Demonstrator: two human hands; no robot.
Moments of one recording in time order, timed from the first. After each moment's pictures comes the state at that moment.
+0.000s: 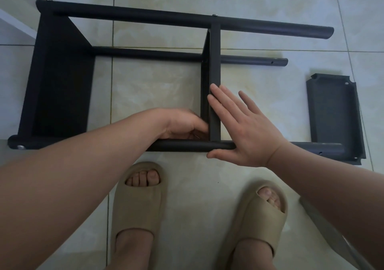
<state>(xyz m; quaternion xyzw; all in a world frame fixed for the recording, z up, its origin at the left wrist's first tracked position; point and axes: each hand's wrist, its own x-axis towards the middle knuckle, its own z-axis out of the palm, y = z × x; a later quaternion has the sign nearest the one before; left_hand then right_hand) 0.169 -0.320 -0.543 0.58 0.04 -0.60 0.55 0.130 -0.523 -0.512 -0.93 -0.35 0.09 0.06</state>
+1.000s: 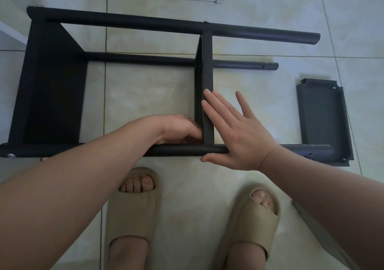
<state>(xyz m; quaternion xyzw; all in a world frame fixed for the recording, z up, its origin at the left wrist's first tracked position) 0.169 -0.322 -0.541 0.63 0.04 -0.55 0.54 0.133 -0.522 -0.510 -0.93 -0.36 0.06 0.03</state>
